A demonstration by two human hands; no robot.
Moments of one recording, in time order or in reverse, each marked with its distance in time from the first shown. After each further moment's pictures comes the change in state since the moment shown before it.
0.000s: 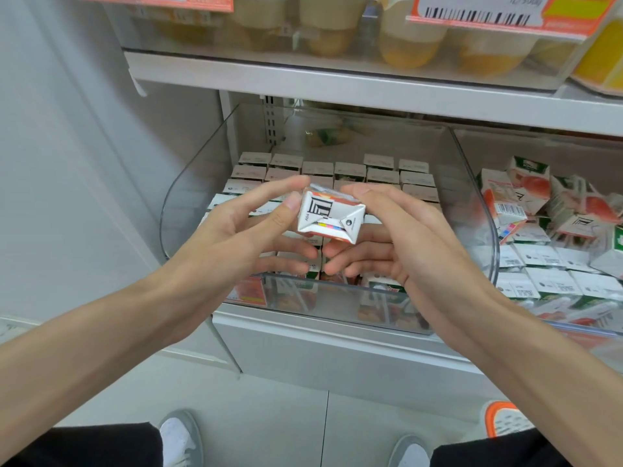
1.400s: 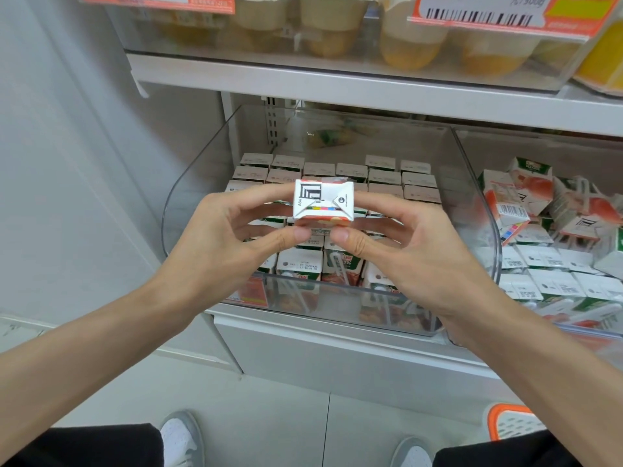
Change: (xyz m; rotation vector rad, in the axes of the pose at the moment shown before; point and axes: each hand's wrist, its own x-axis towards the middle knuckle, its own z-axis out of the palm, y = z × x) left_hand 0.010 -0.013 -0.015 0.317 0.055 0.291; right_hand 0.013 0.018 -0.017 -0.351 -0.022 -0.279
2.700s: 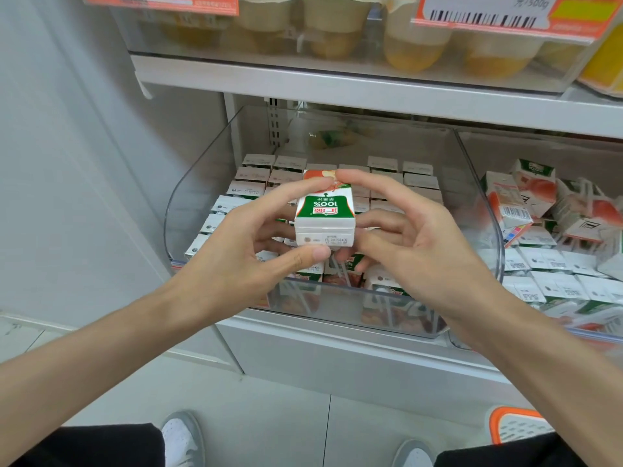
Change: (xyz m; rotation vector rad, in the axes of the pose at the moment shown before) left_hand -0.003 0.004 0.008 0.040 -0.152 0.054; right_hand -0.002 -0.007 -0.001 0.051 -0.047 -0.028
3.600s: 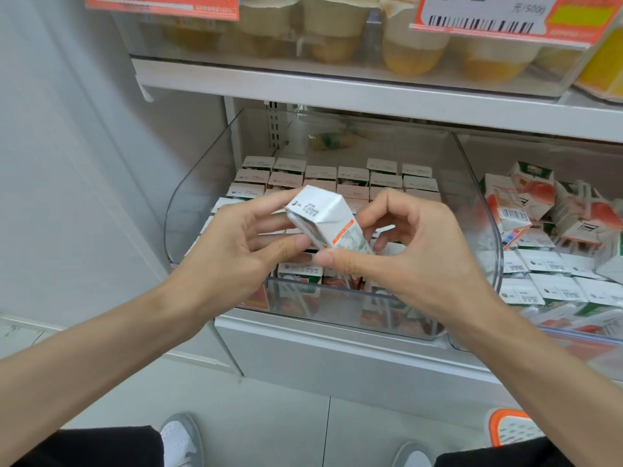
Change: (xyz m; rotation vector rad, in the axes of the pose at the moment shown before) left_hand 0.002 -0.005 0.000 -0.178 0.056 -0.096; right_hand 0.000 0.004 0.003 -0.197 0.164 -0.101
